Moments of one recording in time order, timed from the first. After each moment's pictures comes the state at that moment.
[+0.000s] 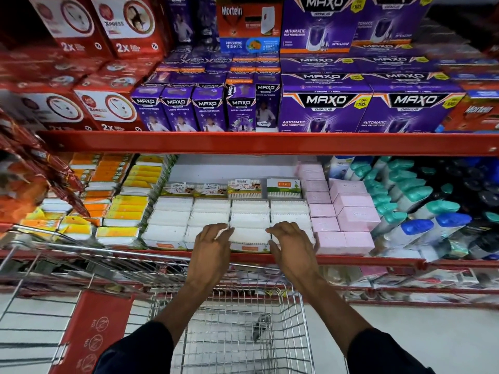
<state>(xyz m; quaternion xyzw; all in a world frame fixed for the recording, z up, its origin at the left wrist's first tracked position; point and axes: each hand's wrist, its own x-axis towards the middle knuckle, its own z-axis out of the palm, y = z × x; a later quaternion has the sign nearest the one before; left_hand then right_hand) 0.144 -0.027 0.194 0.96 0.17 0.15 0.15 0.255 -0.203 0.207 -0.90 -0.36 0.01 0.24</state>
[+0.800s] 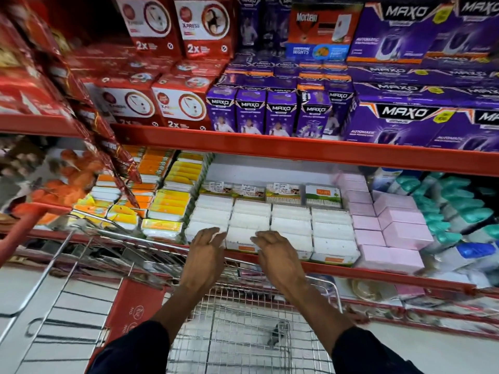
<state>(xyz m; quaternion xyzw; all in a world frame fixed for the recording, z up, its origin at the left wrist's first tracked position) 0.082 0.060 0.185 0.95 0.23 0.13 0.14 0.204 -0.094 0.180 -0.87 -0.47 0.02 0.17</state>
